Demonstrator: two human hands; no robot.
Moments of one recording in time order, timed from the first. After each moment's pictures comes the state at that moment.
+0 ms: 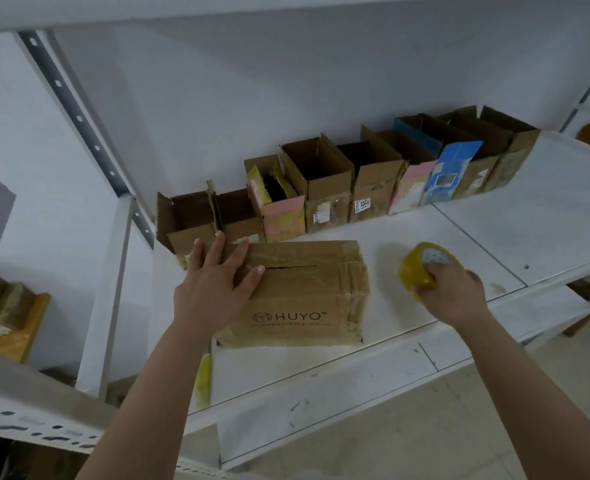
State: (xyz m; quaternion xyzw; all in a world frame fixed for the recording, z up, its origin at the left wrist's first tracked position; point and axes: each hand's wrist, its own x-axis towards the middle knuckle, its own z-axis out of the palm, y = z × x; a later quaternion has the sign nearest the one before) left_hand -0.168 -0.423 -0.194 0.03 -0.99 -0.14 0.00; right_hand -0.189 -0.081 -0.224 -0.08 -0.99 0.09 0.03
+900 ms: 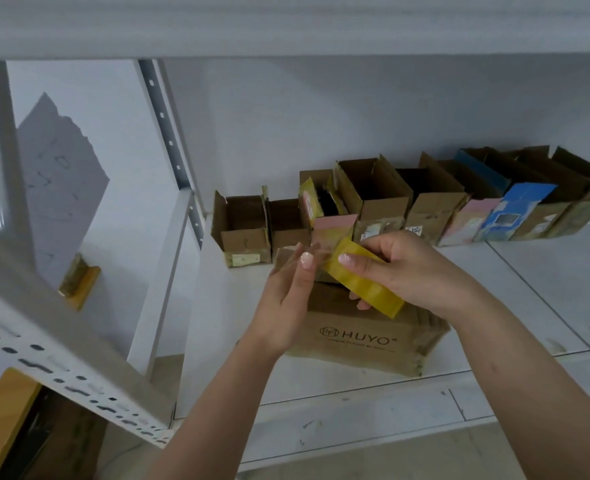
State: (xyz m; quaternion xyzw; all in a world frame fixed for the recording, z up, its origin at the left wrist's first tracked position) left_hand -0.135 -0.387 -0.169 -0.07 -0.76 -0.64 0.09; right_hand -0.180 -0.221 -0.100 0.20 -0.80 0.54 -0.18
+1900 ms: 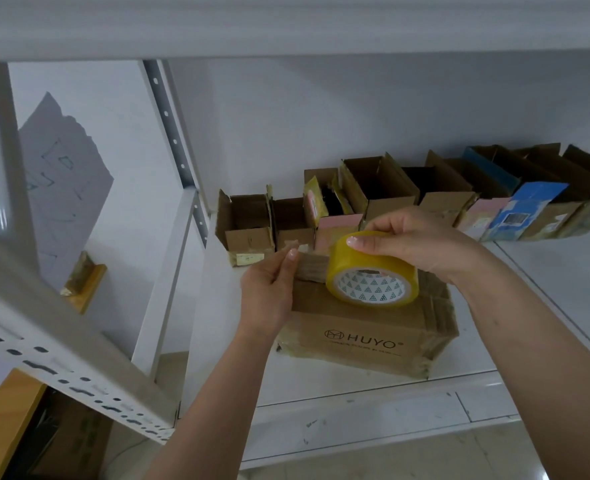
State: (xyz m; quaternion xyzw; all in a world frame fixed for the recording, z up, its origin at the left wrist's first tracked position) left_hand -0.163 -0.406 -0.193 0.10 -0.76 -0.61 0.20; right_hand -0.222 -0.212 -0.091 0.23 -0.83 0.47 -0.19
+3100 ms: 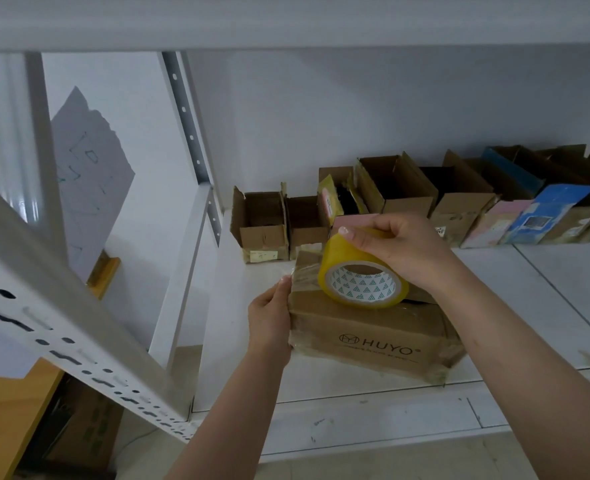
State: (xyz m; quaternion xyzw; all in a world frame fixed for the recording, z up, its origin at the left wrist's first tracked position) left_hand -0.154 -0.413 -0.234 0.29 -0.54 -0.79 0.08; right_hand -0.214 -0.249 -0.114 0.18 -0.85 0.50 -0.06
